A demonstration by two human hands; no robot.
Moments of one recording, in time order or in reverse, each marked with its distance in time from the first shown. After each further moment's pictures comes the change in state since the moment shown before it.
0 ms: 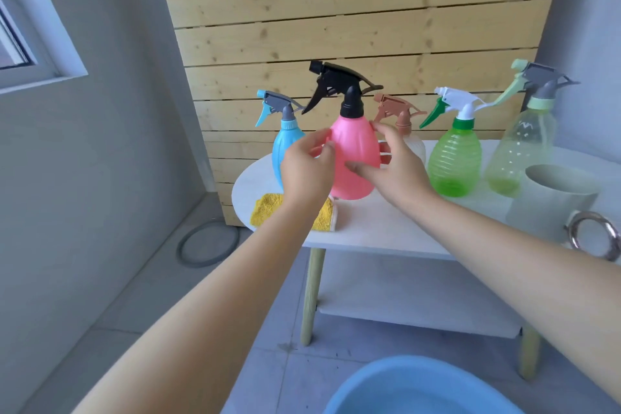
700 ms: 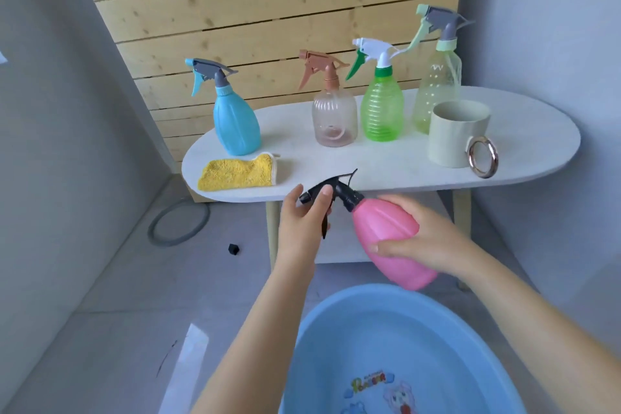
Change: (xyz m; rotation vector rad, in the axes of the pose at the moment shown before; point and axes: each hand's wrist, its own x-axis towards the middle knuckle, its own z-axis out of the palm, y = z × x) left_hand -0.143 -0.046 0.041 -0.265 -0.190 -0.431; right_hand -0.162 0.081 -0.103 -0.124 -0.324 0.323
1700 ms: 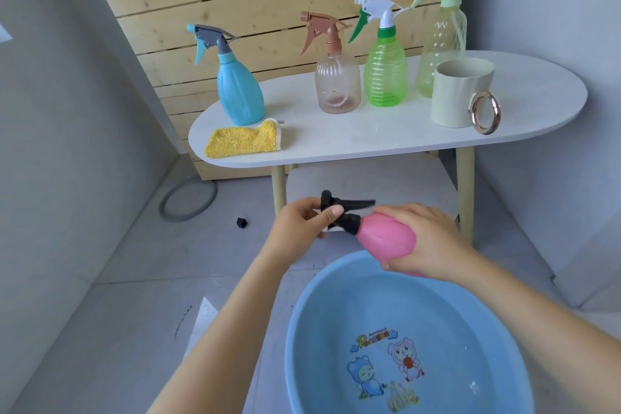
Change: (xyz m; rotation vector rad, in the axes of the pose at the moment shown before) left_hand -0.022 -0.031 -0.048 0.576 -0.259 0.094; right_hand -0.037 0.040 0.039 -0.488 -0.002 -0.112
